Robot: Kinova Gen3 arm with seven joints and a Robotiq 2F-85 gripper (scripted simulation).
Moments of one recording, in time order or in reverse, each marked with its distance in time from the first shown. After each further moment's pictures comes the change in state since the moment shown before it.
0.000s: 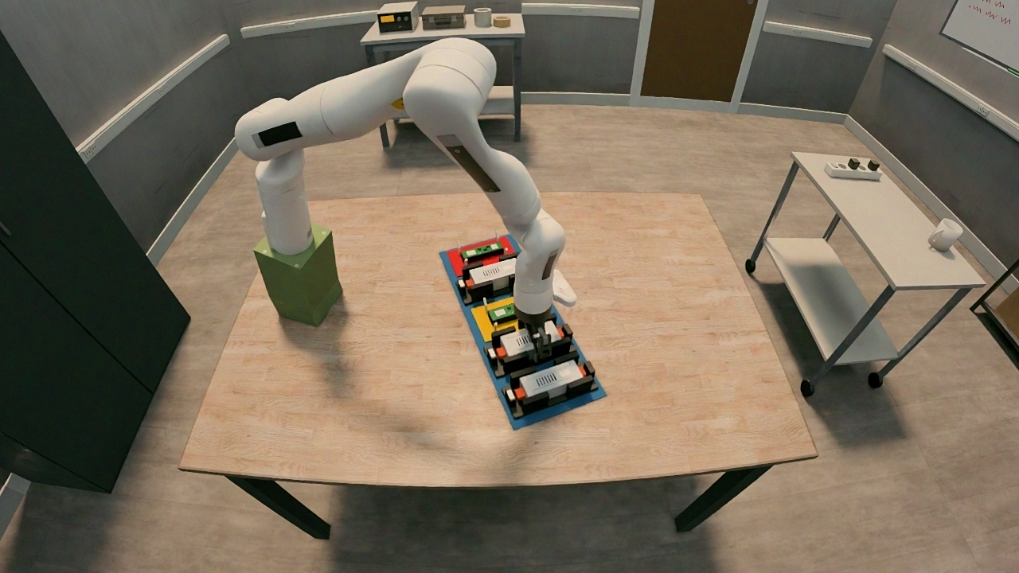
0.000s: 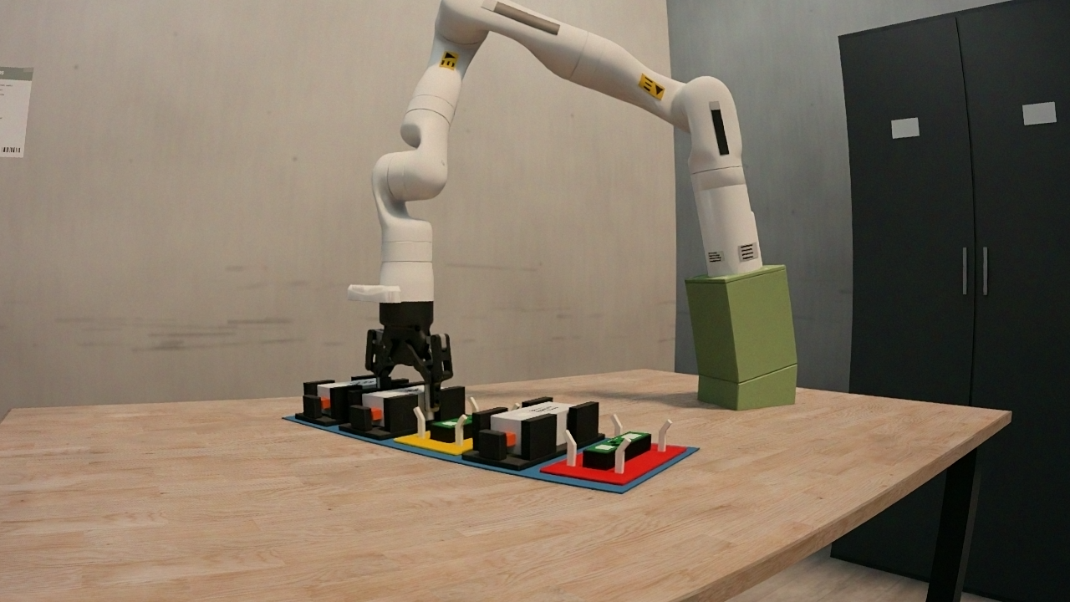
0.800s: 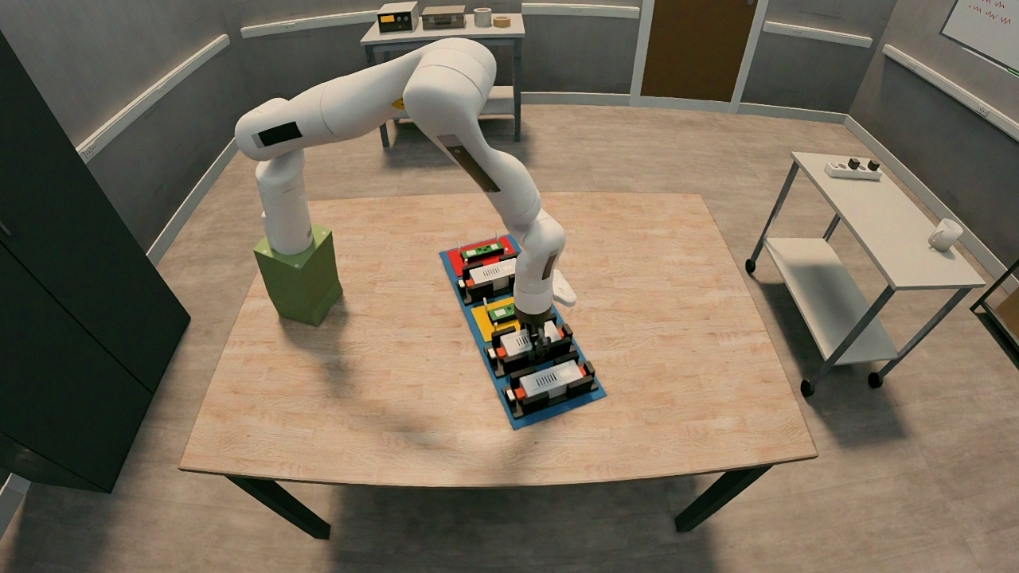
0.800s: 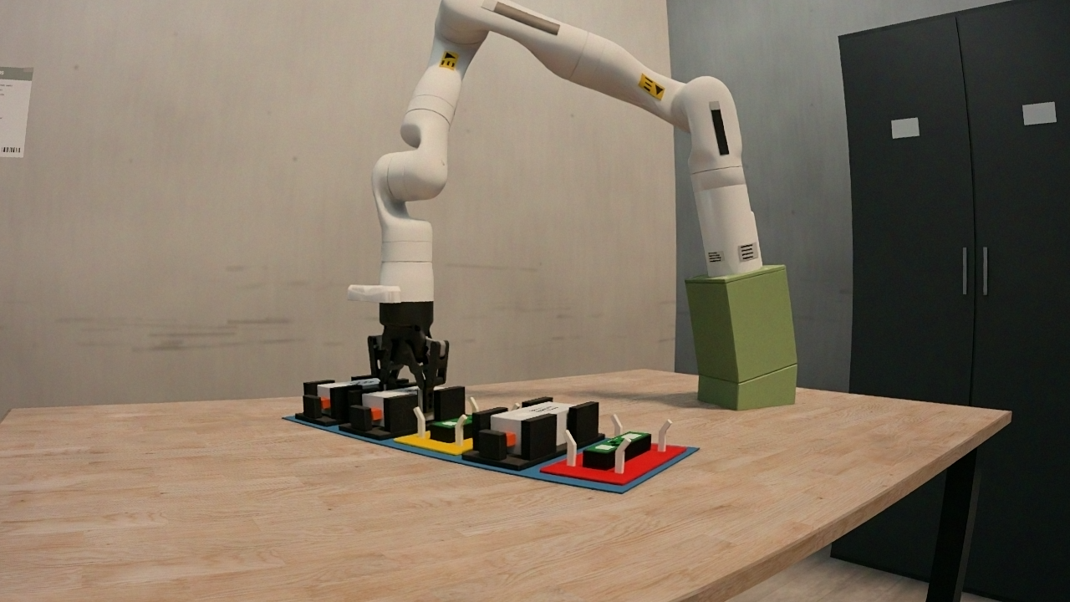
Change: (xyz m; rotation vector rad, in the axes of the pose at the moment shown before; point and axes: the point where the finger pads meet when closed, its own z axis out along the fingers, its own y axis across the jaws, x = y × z) arm 0.000 0.000 0.000 0.000 0.000 0.000
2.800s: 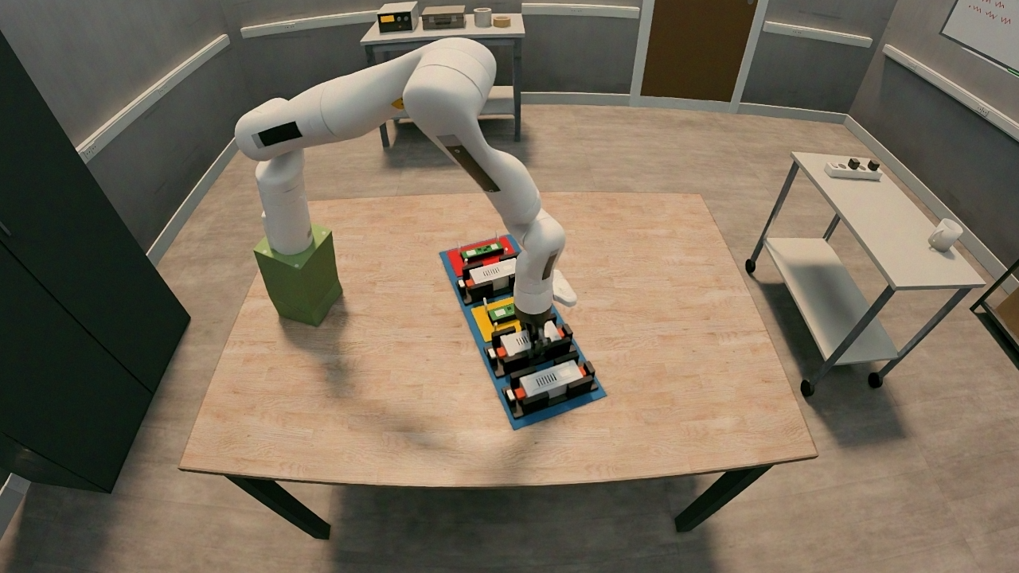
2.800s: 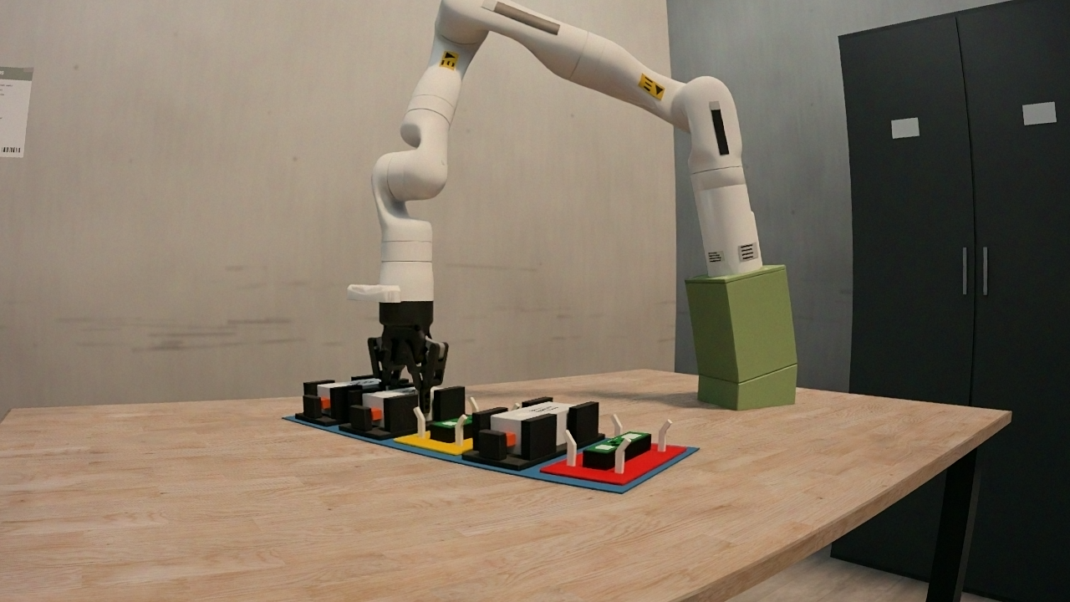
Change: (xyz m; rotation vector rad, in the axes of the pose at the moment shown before) arm 0.000 0.000 0.000 -0.001 0.001 0.000
